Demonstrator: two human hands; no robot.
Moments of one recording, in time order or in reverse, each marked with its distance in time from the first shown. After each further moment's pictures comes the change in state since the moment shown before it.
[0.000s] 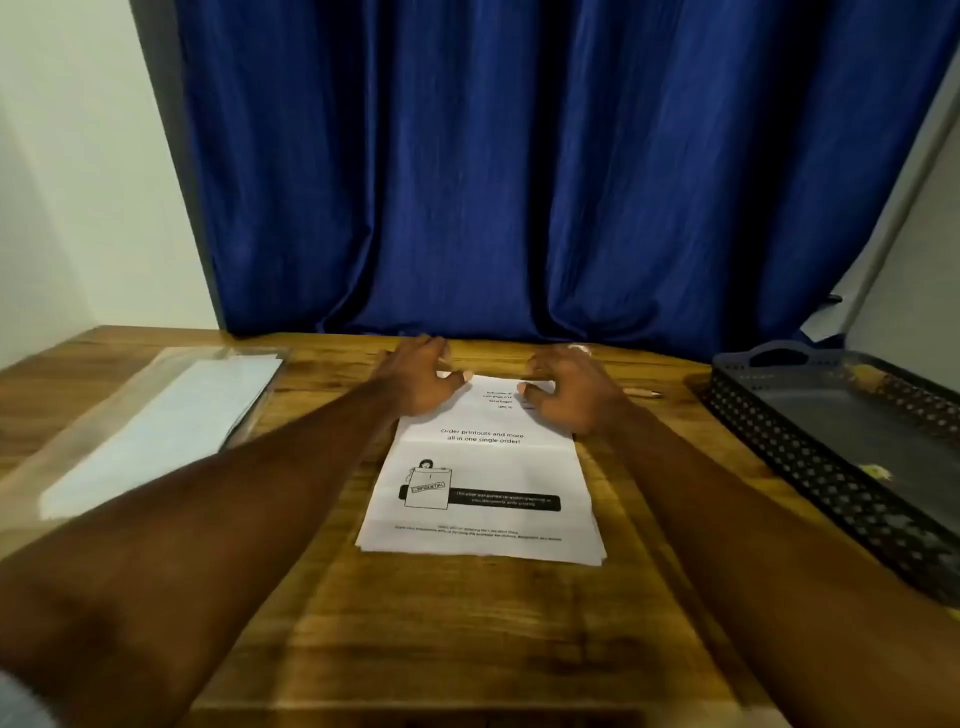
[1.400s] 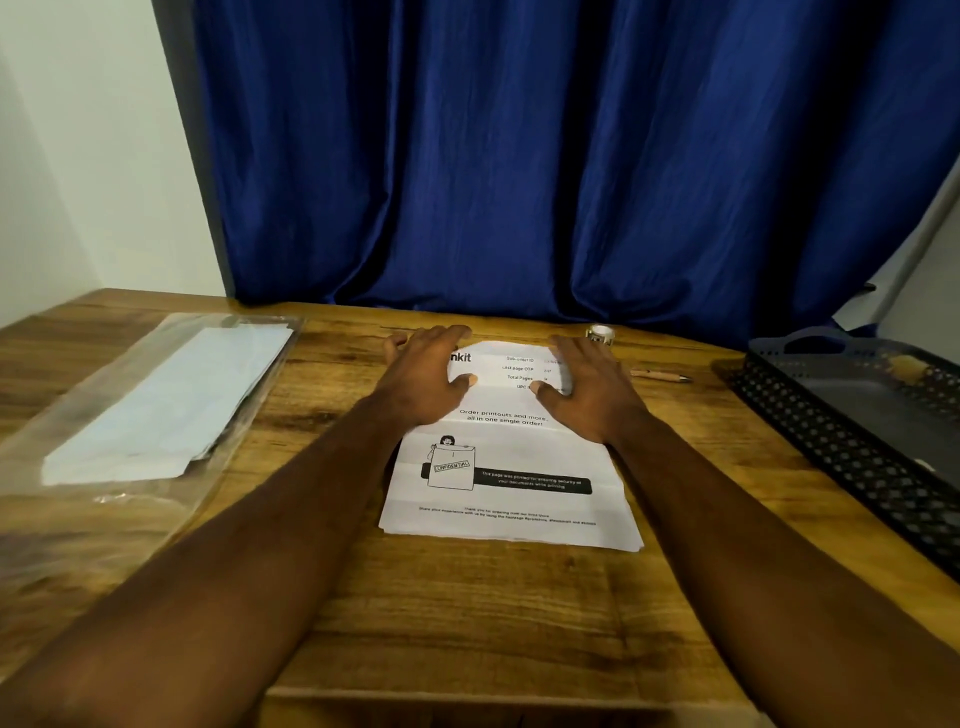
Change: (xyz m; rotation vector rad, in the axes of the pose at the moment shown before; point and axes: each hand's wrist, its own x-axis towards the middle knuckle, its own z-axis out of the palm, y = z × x) left_hand -0.031 -0.019 0.027 -0.088 0.165 0.097; right_hand -0.016 -0.007 0.024 -0.067 -0.030 0.057
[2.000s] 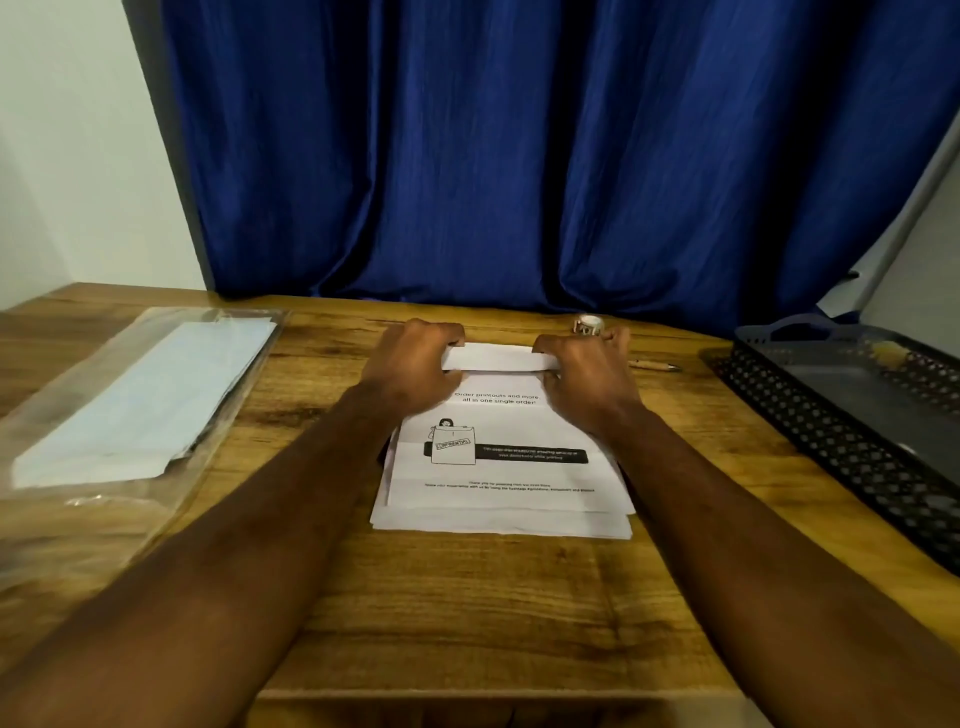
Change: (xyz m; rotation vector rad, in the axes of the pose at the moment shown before) left_hand 0.005 0.010 -0.010 0.108 0.074 0.105; right_hand -0.008 -0.016 -0.013 -0.202 0.234 -0.078
